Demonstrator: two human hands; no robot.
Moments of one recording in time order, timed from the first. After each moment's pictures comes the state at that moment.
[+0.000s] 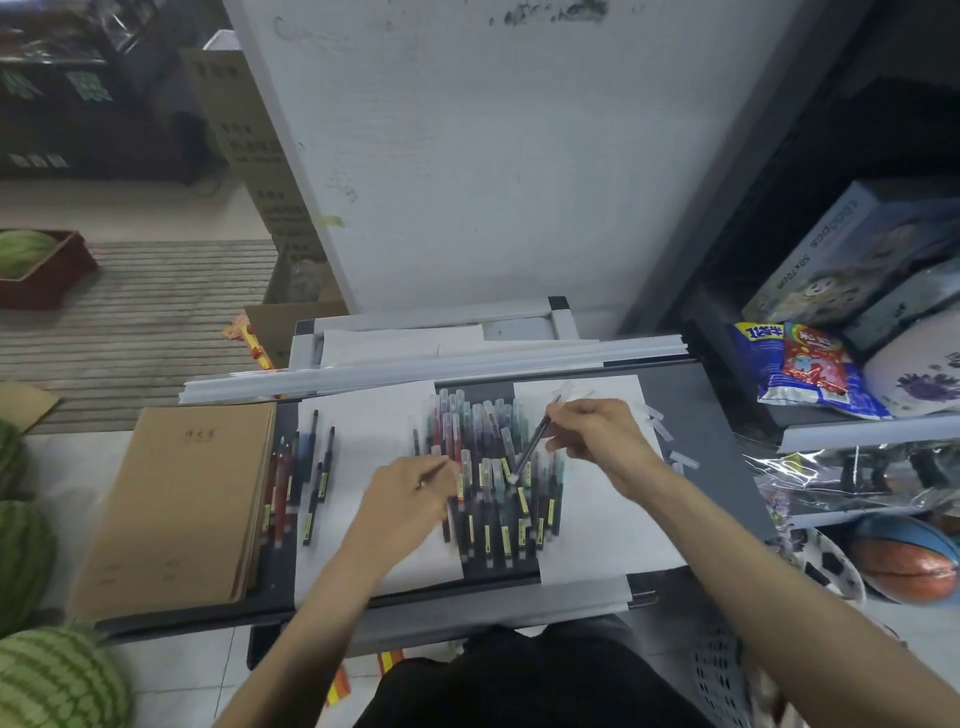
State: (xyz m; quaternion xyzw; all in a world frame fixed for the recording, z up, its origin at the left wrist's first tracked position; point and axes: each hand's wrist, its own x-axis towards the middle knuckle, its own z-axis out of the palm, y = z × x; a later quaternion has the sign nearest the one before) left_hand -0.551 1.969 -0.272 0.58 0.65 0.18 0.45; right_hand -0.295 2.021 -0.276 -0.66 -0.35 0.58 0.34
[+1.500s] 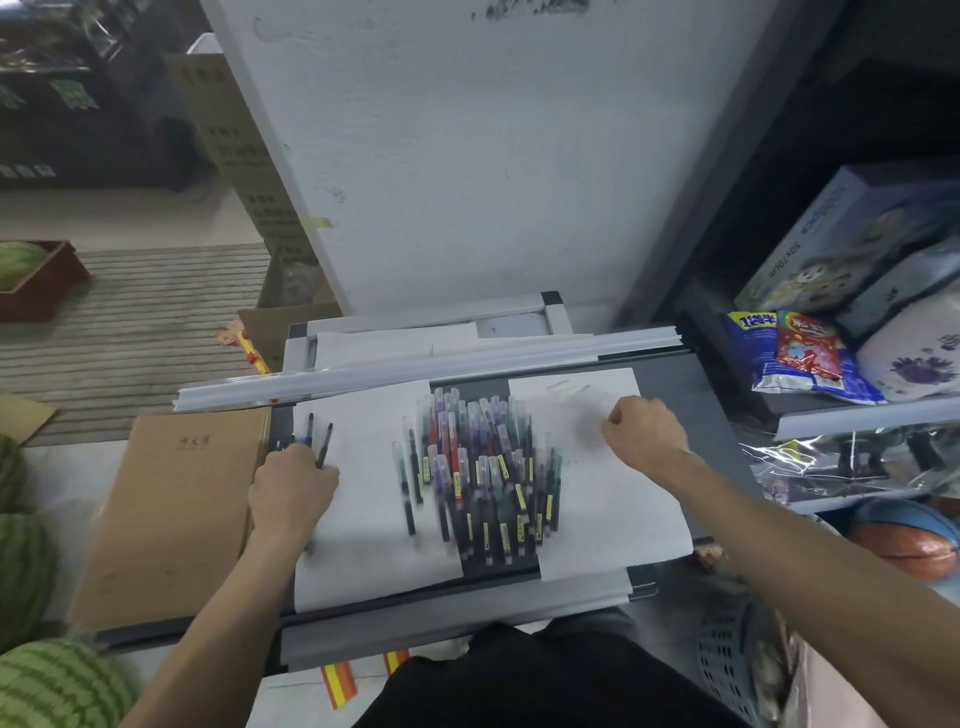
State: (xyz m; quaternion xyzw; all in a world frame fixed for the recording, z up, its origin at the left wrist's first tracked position) left_hand -0.658 2.018 -0.352 0.54 0.82 0.04 0.17; right_hand -0.224 2.040 -0.339 -0.81 -0.56 0.18 -0.02
